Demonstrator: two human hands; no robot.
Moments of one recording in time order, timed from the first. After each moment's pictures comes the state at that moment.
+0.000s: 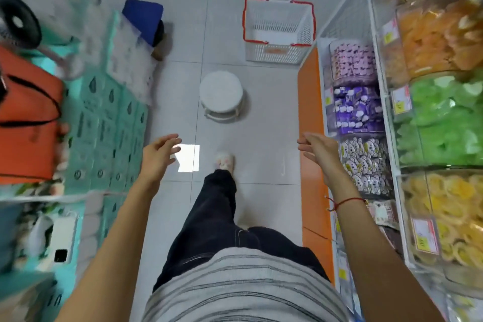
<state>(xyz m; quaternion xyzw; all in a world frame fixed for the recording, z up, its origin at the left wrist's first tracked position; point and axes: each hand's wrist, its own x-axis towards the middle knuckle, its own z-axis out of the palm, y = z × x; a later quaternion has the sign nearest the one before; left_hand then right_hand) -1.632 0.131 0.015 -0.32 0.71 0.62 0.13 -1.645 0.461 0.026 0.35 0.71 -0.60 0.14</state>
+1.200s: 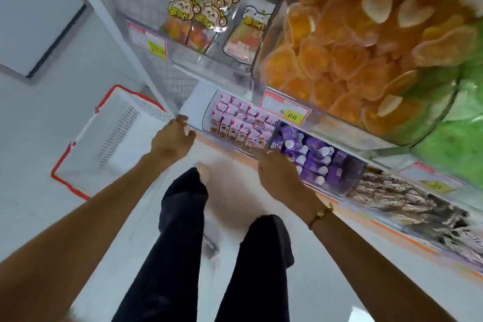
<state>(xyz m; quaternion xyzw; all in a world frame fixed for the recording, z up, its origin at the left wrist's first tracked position) -2.245 0.617 -0.187 0.39 0.86 0.07 0.31 -2.002 0.657 -0.188 0.44 0.87 -0.20 0.12</state>
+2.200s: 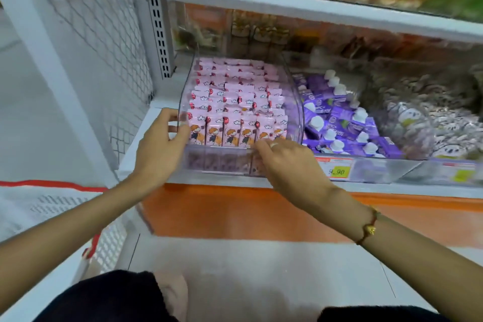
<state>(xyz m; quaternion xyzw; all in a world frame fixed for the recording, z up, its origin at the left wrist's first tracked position) -2.290 0.675 -0.398 0.59 0.62 0.45 0.24 -2.065 0.638 -0.367 0.49 0.84 0.21 -0.09</state>
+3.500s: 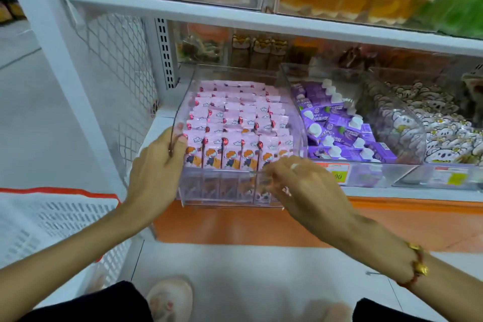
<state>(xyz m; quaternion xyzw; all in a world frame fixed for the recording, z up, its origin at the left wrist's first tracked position) -2.291 0.625 -0.364 0.62 0.62 0.43 0.21 -2.056 0.588 -0.337 0.48 0.86 0.04 -0.16</state>
